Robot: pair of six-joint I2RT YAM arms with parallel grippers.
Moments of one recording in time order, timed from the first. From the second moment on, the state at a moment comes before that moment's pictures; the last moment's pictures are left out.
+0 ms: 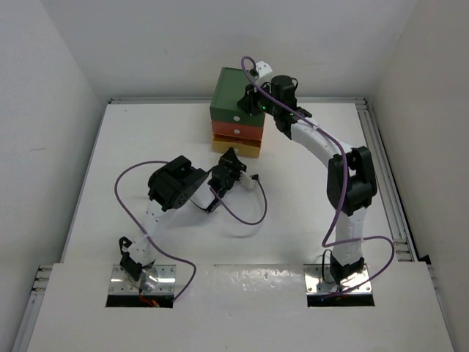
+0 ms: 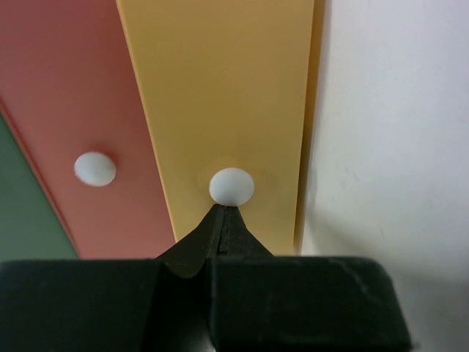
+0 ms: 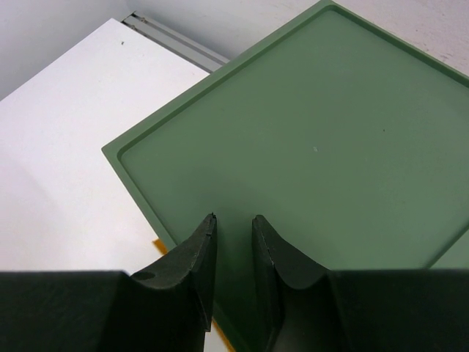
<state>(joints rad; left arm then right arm) -0.66 2.31 0.93 1.29 -0.23 1.54 0.38 2.03 1.64 0.13 -0.33 0.02</state>
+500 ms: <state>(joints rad) -0.62 2.39 1.10 1.25 -0.20 1.55 0.38 2.01 1.61 0.14 -0.34 0.02</state>
